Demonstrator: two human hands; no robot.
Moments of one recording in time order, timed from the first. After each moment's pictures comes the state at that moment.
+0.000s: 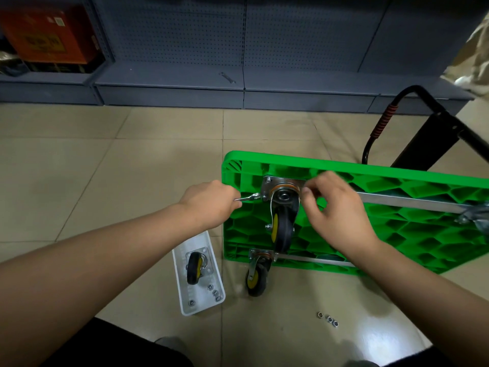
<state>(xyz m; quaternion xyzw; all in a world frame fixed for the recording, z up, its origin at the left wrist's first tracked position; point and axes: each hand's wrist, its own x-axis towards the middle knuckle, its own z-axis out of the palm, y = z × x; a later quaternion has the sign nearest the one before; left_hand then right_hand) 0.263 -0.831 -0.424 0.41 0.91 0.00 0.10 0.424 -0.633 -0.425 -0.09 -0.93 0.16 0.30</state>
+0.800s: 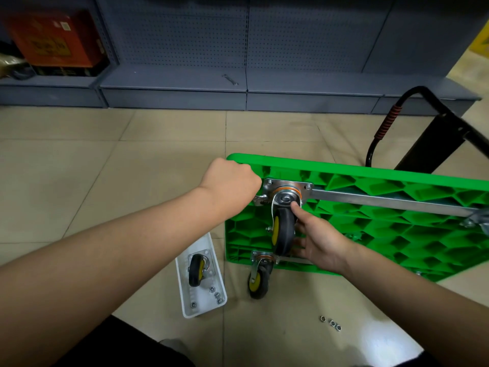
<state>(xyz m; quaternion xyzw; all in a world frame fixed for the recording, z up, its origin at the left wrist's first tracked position) 0.282 -0.795 -0.377 0.46 0.86 -0.22 -0.08 0.410 -0.652 -0.467 -0.37 -0.52 0.77 -0.04</state>
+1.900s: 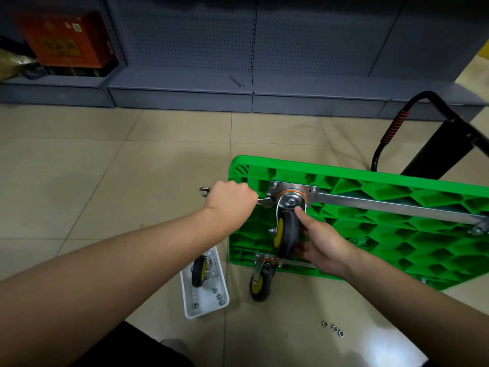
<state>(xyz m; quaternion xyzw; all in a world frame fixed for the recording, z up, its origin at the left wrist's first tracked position) 0.283 -0.798 -0.421 0.42 0.88 -0.19 -0.04 0.409 -0.653 -0.468 -0.36 -0.53 0.77 -0.04</state>
